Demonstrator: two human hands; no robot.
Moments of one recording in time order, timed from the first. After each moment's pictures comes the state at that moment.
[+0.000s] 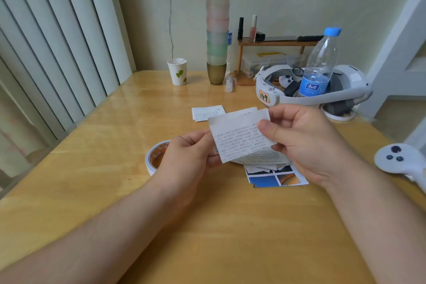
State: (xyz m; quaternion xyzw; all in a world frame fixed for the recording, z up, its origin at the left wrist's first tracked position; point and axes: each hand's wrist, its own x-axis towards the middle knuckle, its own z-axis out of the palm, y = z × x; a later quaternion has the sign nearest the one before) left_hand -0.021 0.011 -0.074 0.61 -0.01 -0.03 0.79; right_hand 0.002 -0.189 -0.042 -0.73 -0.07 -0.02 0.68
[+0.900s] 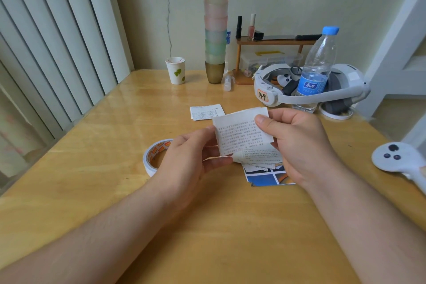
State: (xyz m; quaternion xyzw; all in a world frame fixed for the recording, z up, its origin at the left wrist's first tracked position) left_hand -0.022 0.009 -0.072 0.59 -0.03 -0.06 0.81; right_hand 0.005 -0.174 -0.053 -0.70 0.04 -0.09 0.71
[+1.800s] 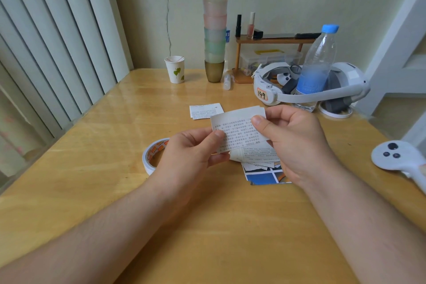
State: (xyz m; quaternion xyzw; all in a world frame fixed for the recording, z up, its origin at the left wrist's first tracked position) left_hand -0.022 0.009 -0.077 0.62 -0.04 -0.02 0.78; right_hand 0.008 -0.172 -0.059 -0.72 0.01 -0.10 0.68
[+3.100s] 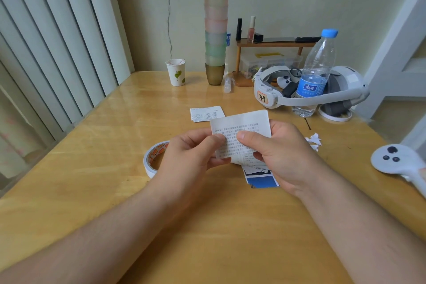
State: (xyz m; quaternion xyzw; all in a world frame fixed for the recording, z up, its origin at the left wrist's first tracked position) left_hand -0.023 0.011 -0.078 0.61 -0.05 0.00 0.79; right_hand -0.007 -0.164 -0.055 -0.70 -0.06 0.04 0.71
